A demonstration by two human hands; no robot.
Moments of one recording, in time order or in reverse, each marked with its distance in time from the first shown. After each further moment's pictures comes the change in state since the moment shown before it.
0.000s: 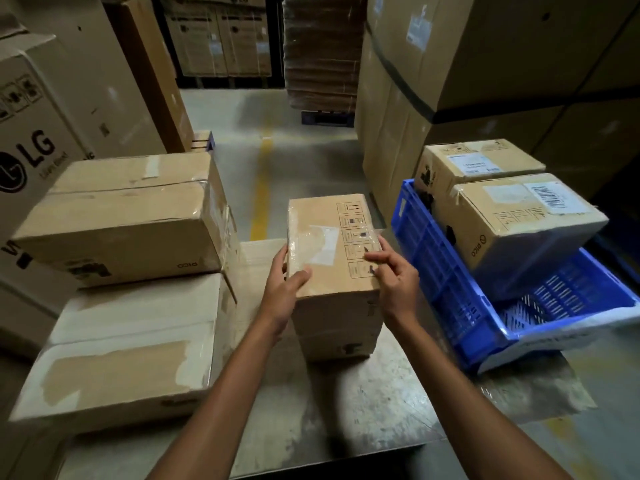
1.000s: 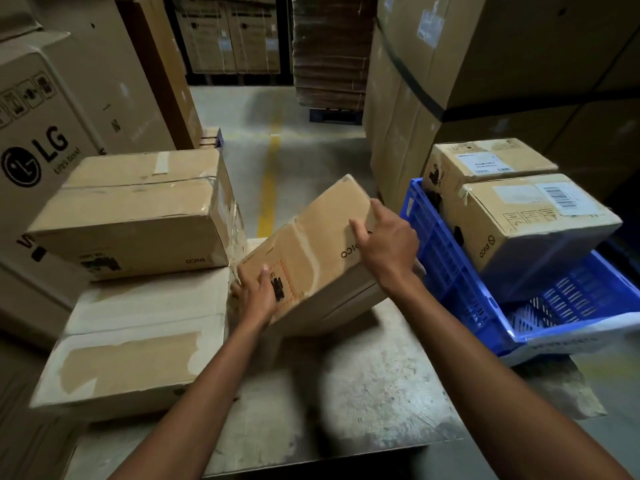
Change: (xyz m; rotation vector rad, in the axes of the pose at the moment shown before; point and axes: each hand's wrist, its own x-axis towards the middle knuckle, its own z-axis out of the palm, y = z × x) left_hand 0.028 -0.037 -0.044 0.584 0.418 -0.253; right_hand 0.047 -0.047 0.033 -0.864 0.045 -0.339
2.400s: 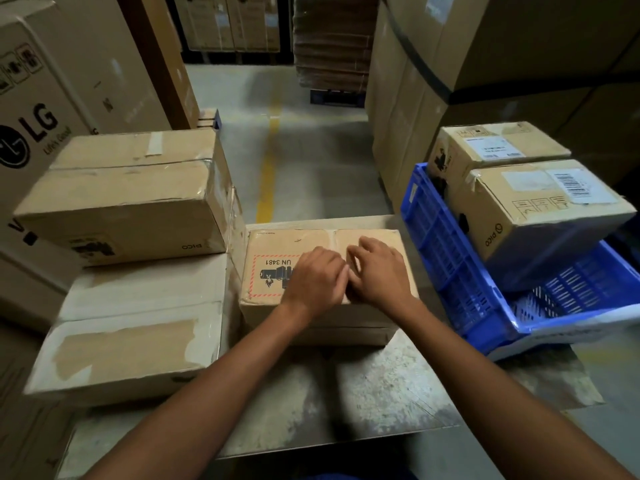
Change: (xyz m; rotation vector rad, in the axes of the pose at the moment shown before) left_hand -0.034 0.032 0.050 0.415 -0.023 1.216; right_hand -0.044 0.059 0.050 -0.299 -0.465 -0.184
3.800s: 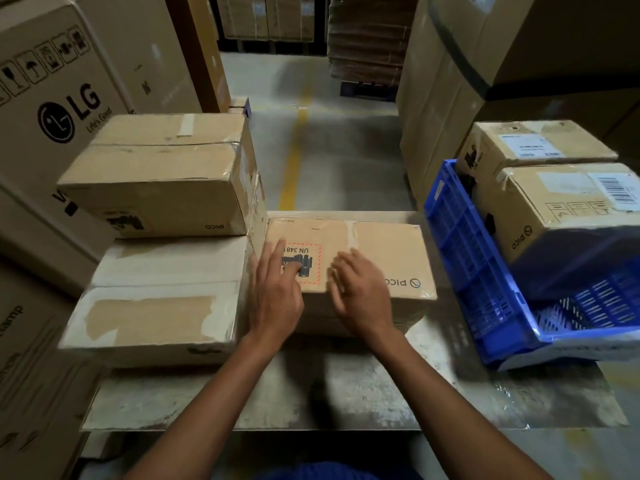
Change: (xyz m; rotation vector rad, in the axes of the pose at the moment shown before) left_hand -0.081 -0.022 -0.027 0.141 0.091 -0.467; right_hand -0.040 -0.051 0.044 0.273 0.436 -0.264
